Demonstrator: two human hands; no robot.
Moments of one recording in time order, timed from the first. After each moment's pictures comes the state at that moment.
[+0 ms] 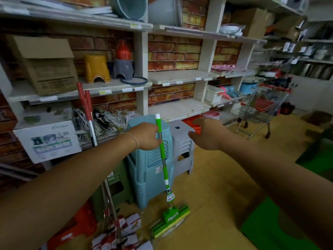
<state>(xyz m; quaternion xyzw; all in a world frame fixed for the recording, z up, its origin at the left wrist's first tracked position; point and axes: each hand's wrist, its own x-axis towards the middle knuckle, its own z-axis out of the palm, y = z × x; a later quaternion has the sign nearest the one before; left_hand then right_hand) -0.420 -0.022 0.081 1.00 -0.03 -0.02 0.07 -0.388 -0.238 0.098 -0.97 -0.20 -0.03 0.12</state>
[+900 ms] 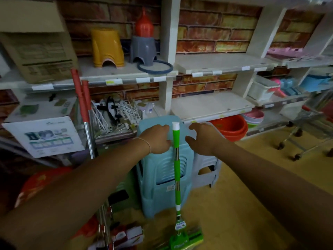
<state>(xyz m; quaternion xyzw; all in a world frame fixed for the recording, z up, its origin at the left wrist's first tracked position) -0.110 0.048 -0.003 0.99 0.07 -0.04 0.12 -0.049 -0.127 0.015 -0.94 -0.30 0.05 0.14</state>
